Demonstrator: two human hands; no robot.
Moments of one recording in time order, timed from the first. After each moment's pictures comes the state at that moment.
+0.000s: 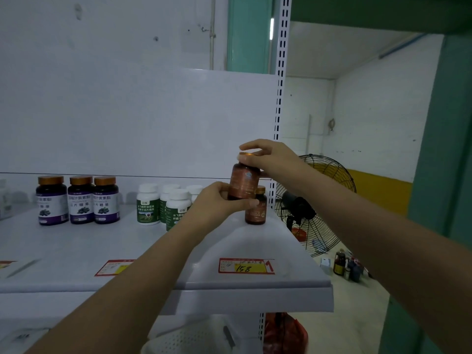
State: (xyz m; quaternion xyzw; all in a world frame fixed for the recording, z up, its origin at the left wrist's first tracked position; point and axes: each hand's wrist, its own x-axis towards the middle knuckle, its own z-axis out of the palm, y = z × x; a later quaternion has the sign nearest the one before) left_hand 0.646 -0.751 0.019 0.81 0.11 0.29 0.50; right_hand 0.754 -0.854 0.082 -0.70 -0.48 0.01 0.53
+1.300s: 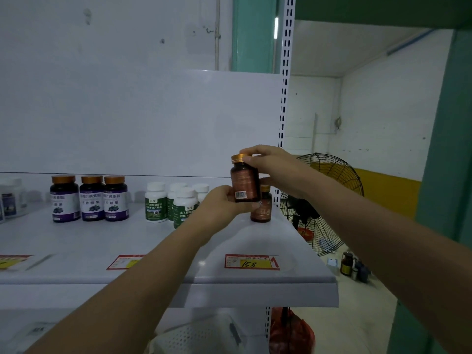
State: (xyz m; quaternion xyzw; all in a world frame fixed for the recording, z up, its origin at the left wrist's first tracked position) left_hand 0.642 -0.751 0.014 0.81 0.10 0.25 0.52; right_hand 0.747 -0.852 0.076 -0.70 -0.47 0.11 0.54
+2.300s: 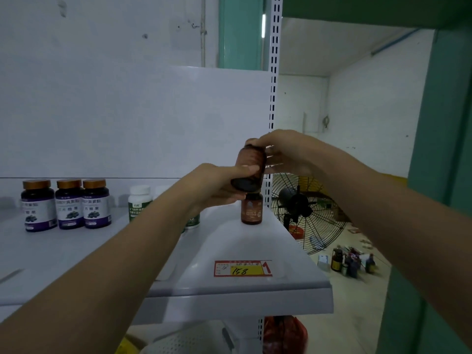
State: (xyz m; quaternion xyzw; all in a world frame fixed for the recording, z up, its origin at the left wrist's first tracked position) left_hand 0.648 -0.750 0.061 0.77 0.13 0.19 0.59; right_hand 0.768 -0.869 0.111 -0.72 -0.37 0.14 0.57
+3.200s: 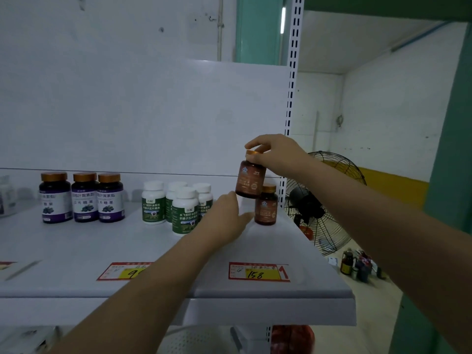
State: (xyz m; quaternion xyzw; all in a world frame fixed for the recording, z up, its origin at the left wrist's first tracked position) left_hand 0.670 -0.736 -0.005 0.93 0.17 0.26 0.22; right_hand 0.771 -0.828 0.092 -0.79 -0.47 -0.10 0.39
